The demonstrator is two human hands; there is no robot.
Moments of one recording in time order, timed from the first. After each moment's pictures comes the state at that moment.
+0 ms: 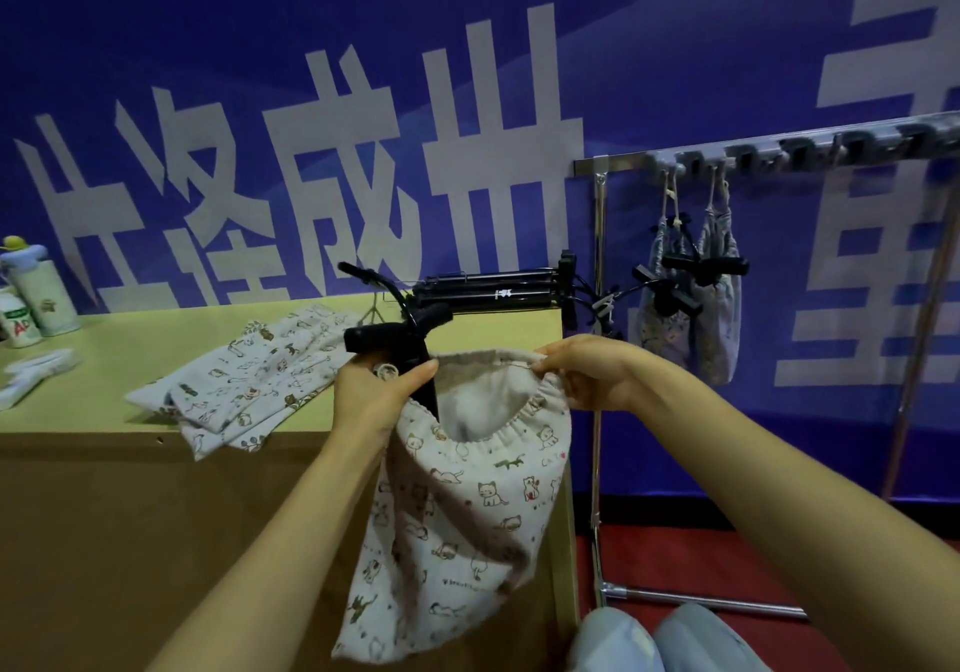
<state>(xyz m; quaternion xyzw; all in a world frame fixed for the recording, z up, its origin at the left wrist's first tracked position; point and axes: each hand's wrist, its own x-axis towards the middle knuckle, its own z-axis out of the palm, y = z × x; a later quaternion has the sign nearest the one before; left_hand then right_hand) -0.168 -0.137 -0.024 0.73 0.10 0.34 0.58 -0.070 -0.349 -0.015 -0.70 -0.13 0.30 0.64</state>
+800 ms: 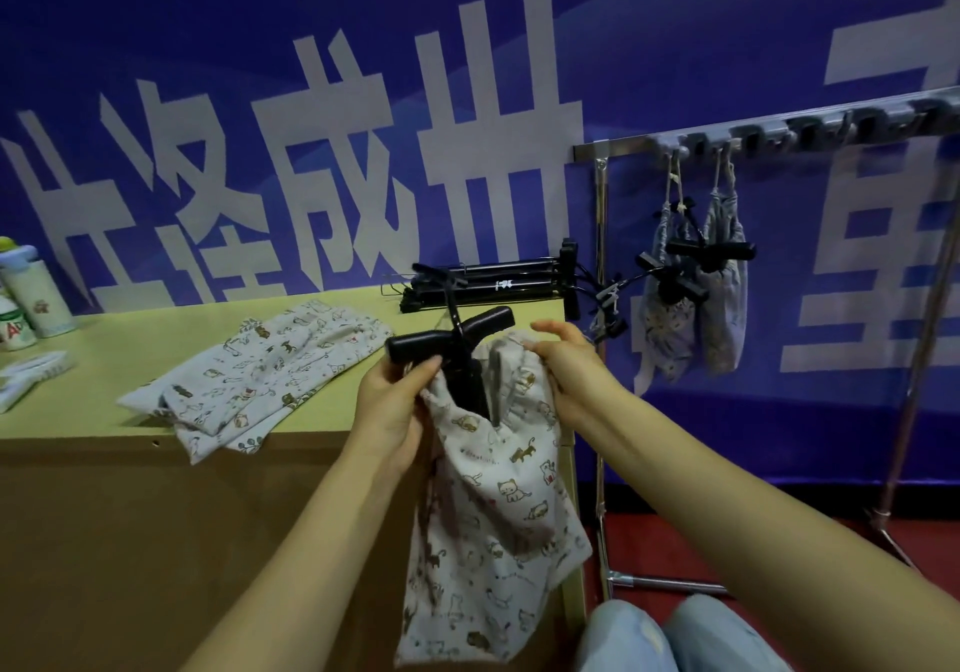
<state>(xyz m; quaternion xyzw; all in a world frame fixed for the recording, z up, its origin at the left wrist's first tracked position) -0.162 -0.157 -0.032 0.55 0.09 0.24 0.79 -0.082 -0.307 -0.038 -0.54 -0.03 0.14 0.83</state>
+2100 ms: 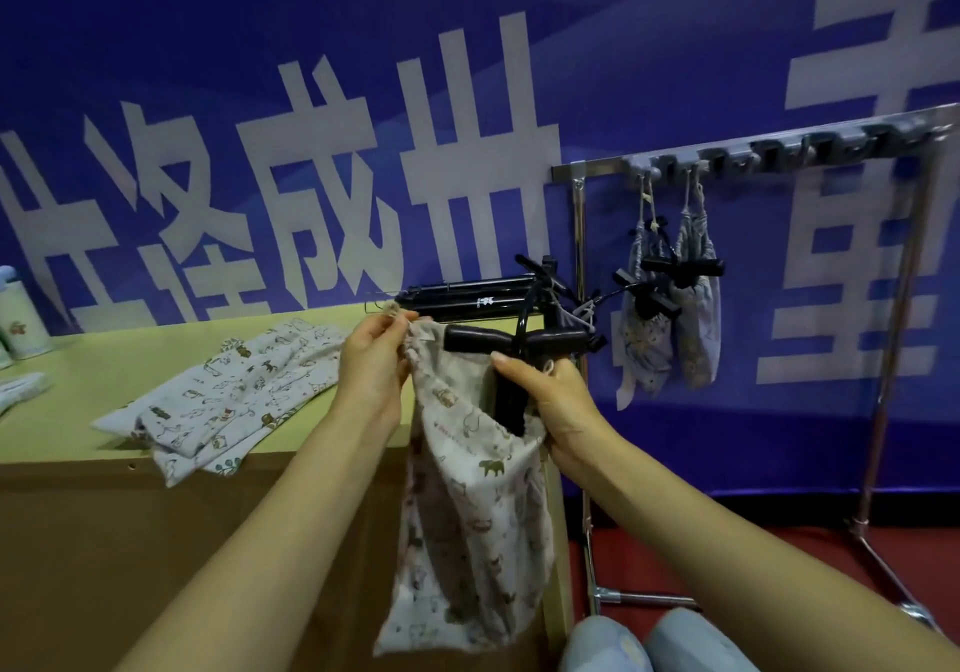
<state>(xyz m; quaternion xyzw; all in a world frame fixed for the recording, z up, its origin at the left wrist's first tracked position) -0.148 -0.172 0.016 0.59 0.07 0.28 0.75 -0.117 -0.326 -0.042 -0.53 -0.17 0.06 0.83</state>
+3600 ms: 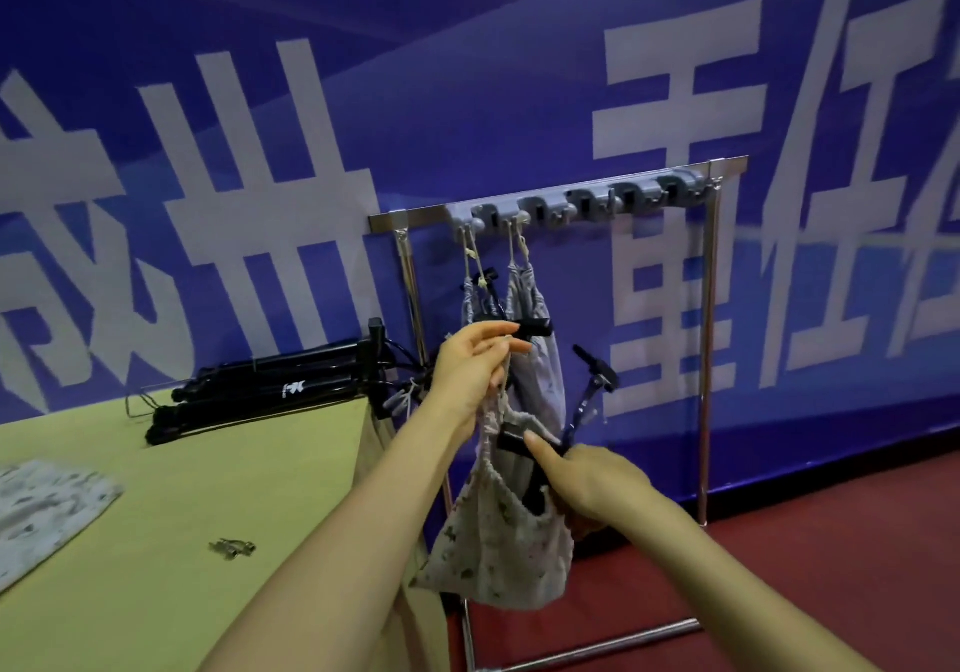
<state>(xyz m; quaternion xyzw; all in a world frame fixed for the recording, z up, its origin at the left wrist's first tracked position) 0.039 -0.401 0.022 0.71 -0.14 0.04 0.69 -0.015 -0.521 -0.043 -0.95 0.08 0.06 0.30</state>
